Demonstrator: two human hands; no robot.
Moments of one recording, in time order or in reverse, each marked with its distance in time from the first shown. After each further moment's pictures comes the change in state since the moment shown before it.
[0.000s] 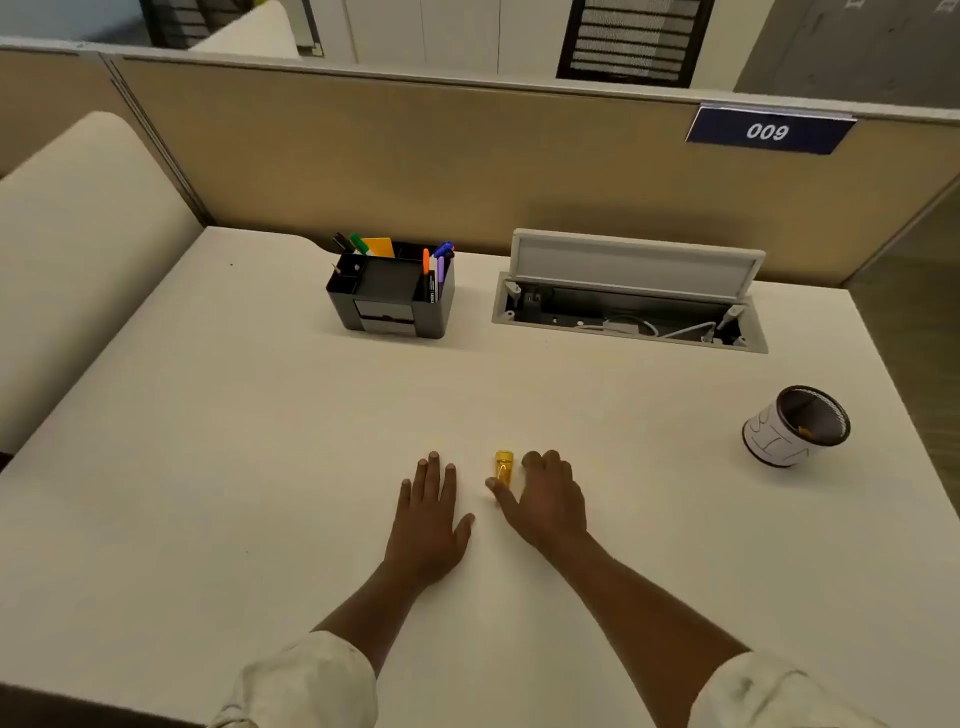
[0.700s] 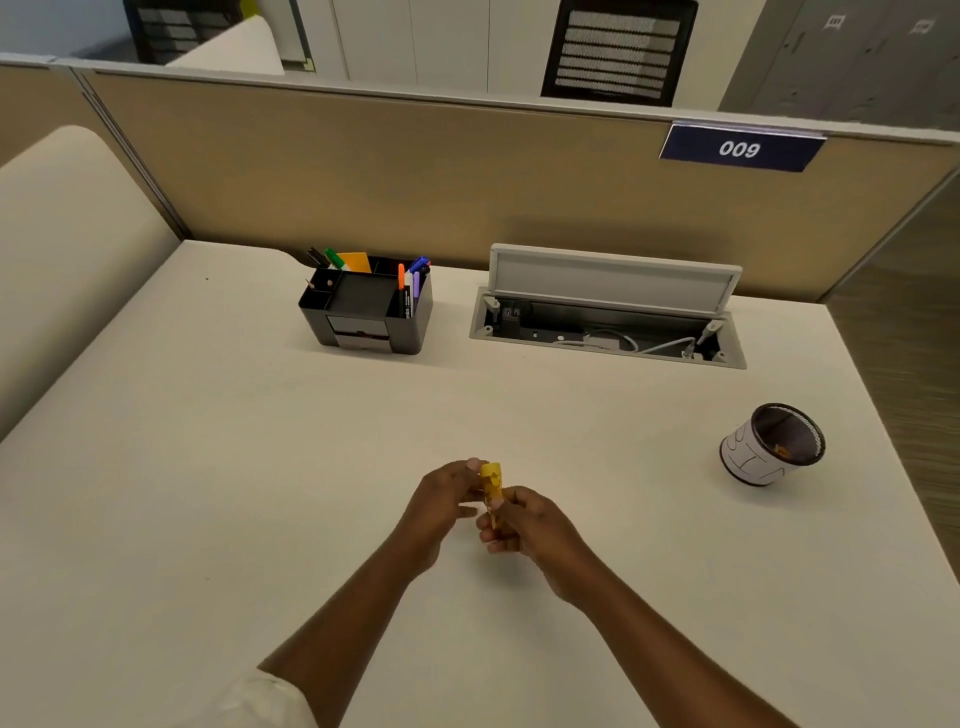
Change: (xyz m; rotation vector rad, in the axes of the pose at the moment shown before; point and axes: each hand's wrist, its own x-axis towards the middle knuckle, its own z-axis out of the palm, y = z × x) left_hand 0.032 0.072 -0.069 -1.298 -0.109 -0.250; right_hand -0.021 0.023 -0.050 1.224 -0.441 0.202
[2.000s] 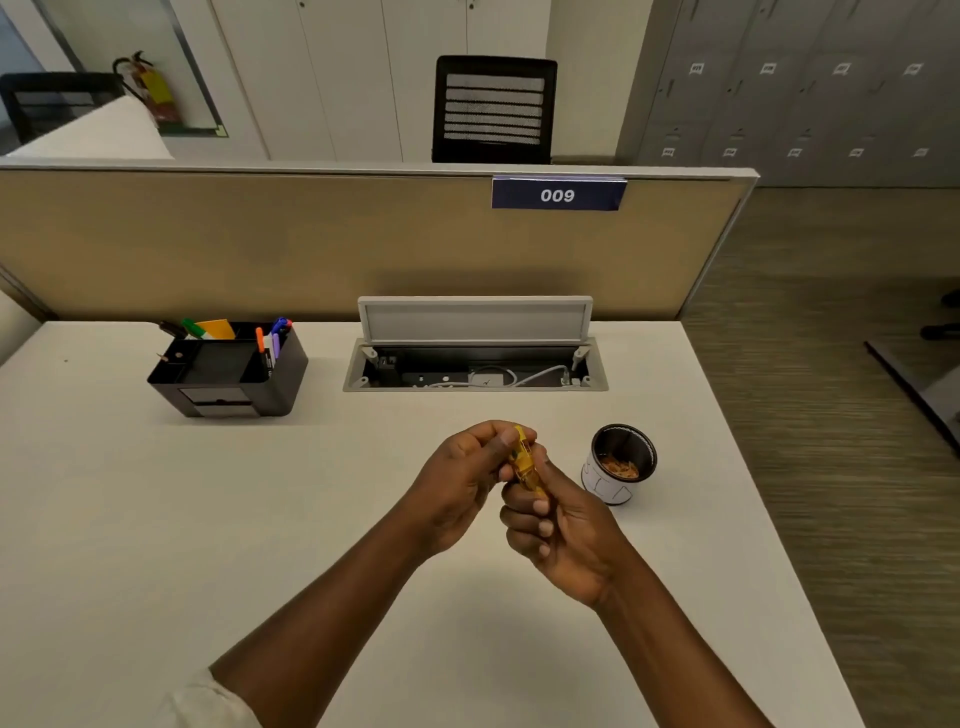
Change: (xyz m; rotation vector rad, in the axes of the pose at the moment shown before) left_hand -0.007 0.139 0.203 -0.168 -0.410 0.247; right_hand -0.084 -0.080 -0.185 0.785 -0.312 -0.108
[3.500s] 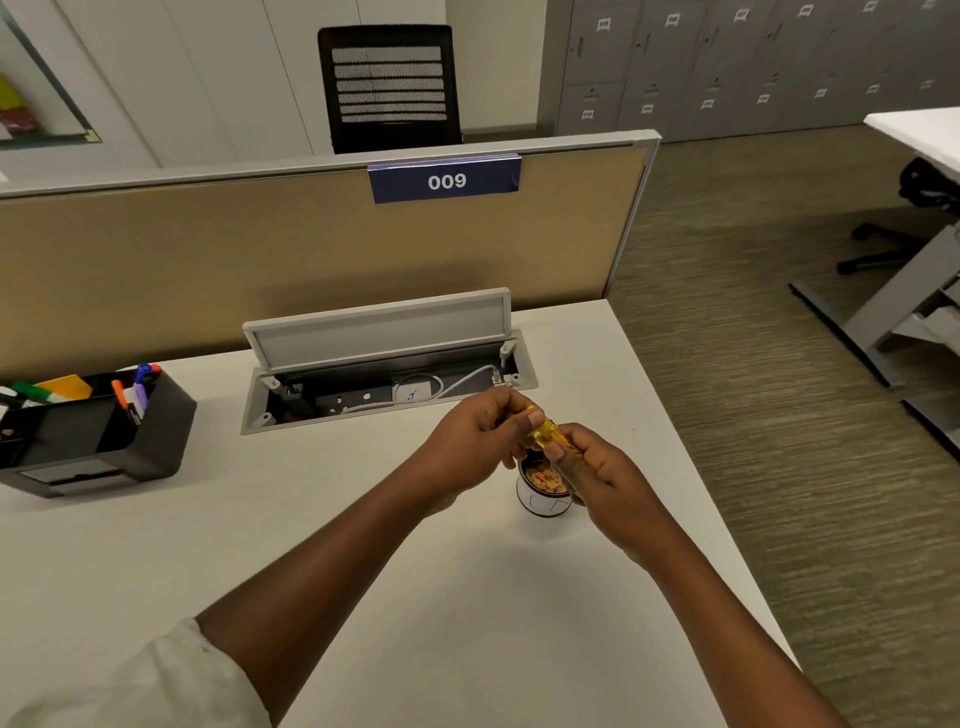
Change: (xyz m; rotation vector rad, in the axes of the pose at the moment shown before) left_hand 0.121 0.003 0.072 0.611 -0.143 0.023; right_hand -0.027 -0.102 -0.089 -1.108 0.432 -0.432
